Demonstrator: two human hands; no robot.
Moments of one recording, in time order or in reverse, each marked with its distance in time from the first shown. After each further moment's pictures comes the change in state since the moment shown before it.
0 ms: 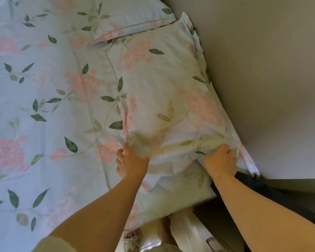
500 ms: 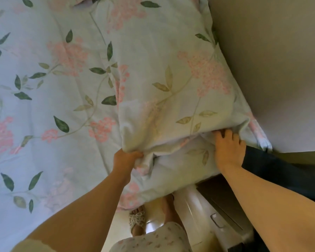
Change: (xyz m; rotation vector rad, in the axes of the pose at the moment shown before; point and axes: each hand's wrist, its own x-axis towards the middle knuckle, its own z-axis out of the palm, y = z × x) left_hand 0.005 -0.065 0.024 -0.663 -0.249 -0.212; right_hand 0.019 0.059 0.050 -0.548 0.109 -0.346
